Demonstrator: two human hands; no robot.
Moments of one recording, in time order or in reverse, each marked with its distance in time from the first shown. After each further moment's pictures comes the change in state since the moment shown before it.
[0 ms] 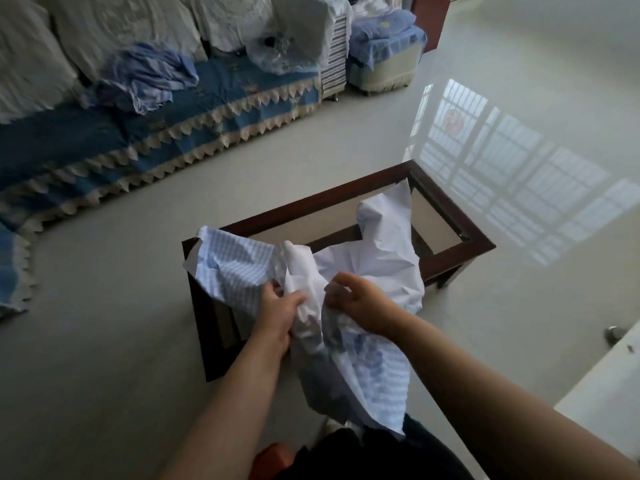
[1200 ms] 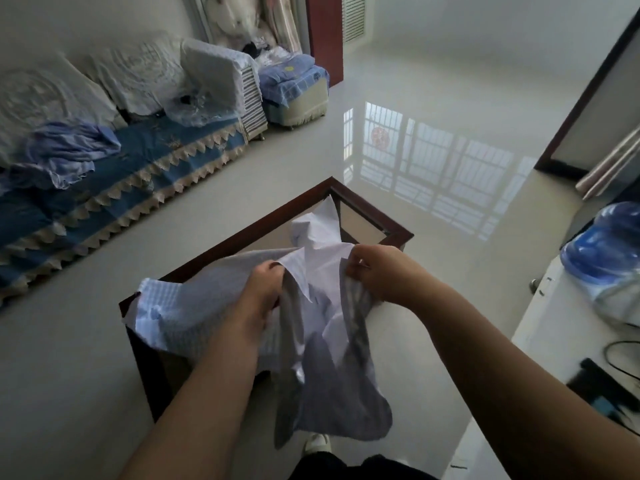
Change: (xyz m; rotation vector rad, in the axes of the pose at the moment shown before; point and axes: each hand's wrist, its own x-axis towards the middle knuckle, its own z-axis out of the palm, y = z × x) left_hand -0.084 0.031 0.142 0.423 -0.201 0.220; right_hand -0.147 0.048 -0.147 -0.271 0.333 0.106
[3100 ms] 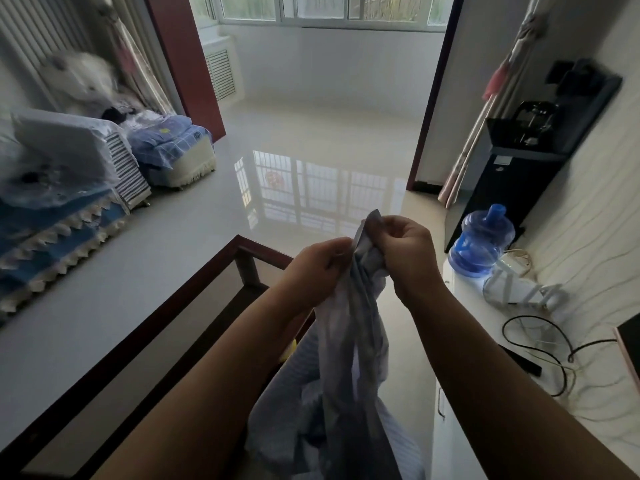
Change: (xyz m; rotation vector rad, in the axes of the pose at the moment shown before) left_hand -0.006 0.167 0.130 0.425 -0.708 1.119; right_hand 0.002 0.034 -0.114 0.763 0.990 0.142
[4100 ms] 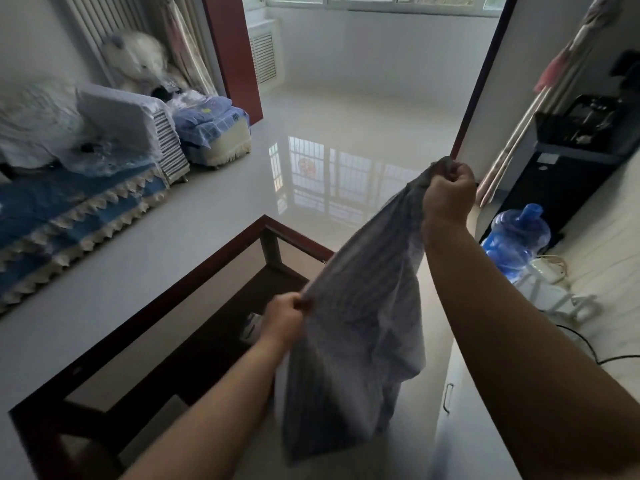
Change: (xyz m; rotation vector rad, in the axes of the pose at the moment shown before) left_hand -0.100 -0.077 0.062 -0.102 0.203 -0.731; right_hand 0.070 0.001 -0.019 -0.078 0.447 -0.002
